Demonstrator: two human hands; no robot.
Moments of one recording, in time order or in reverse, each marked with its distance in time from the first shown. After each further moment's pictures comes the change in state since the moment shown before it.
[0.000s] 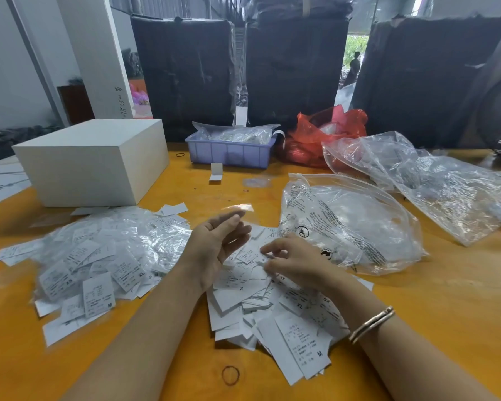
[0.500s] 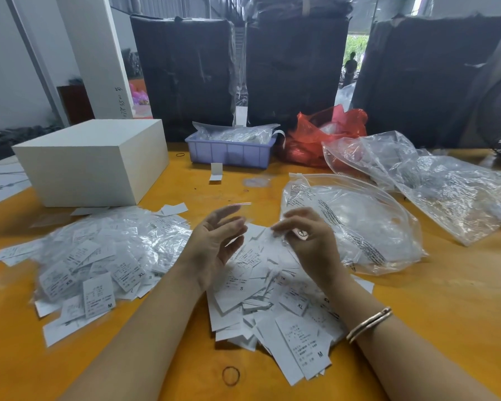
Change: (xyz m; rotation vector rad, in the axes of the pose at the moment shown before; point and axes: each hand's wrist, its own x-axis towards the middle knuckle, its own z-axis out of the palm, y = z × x) left_hand -0.003 0.004 0.000 -0.016 -0.051 -0.031; right_hand -0.003 0.005 -0.004 0.345 0.597 -0.324
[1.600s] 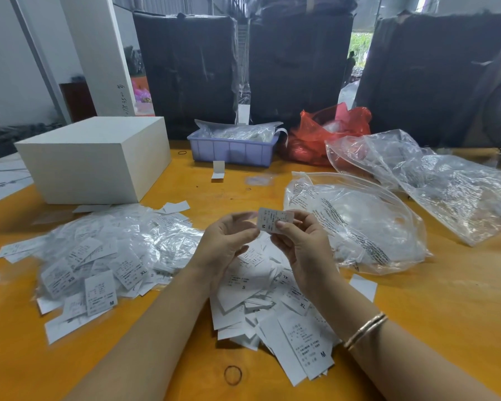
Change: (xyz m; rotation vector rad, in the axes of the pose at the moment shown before) left_hand -0.001 -0.011 0.006 0.319 -0.004 0.060; right_hand -0.001 -0.024 0.021 0.964 0.128 0.609
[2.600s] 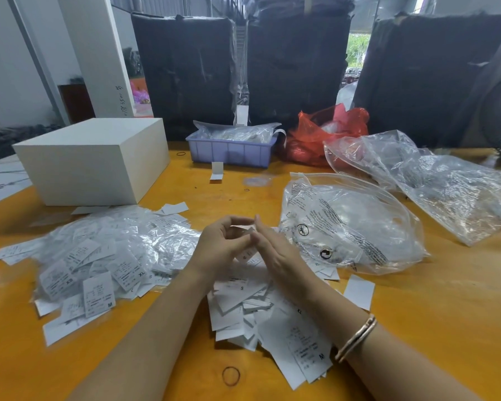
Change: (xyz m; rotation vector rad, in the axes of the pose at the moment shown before) left_hand -0.001 0.001 -0.001 0.225 0.026 0.081; right_hand -0.010 0.013 0.002 -1.054 -0.397 -0.232
